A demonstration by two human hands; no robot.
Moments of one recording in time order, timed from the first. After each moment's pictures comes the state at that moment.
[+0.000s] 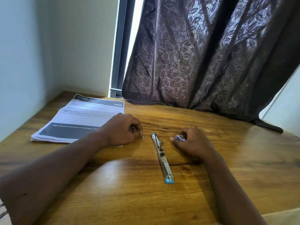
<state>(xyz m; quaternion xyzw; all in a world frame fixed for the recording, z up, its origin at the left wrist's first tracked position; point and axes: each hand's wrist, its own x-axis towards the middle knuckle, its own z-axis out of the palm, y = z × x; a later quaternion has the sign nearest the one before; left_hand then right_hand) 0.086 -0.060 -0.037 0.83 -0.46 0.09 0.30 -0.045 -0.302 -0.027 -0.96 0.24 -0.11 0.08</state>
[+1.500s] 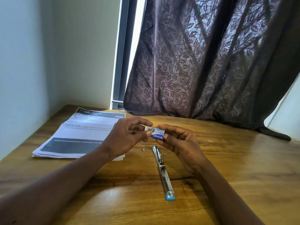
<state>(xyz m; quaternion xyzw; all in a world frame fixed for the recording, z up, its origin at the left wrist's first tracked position) 0.063 -0.065 -0.022 0.69 -0.40 0.00 0.61 -0.045 -0.251 -0.013 -0.65 -0.05 -0.18 0.74</state>
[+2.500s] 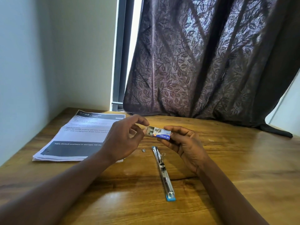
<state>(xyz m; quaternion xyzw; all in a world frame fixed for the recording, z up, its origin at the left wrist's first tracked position) 0.059 -0.066 -0.025 0.73 -0.42 0.20 0.50 -0.046 -0.251 -0.005 -0.57 0.06 -0.18 0.80</state>
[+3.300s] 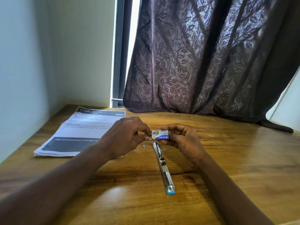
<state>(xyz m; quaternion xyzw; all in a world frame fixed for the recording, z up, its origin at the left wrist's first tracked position) 0.063 -0.061 -0.020 0.79 -0.50 0.19 0.31 -0.042 -0.255 -0.015 -0.69 0.05 -0.20 0.69</state>
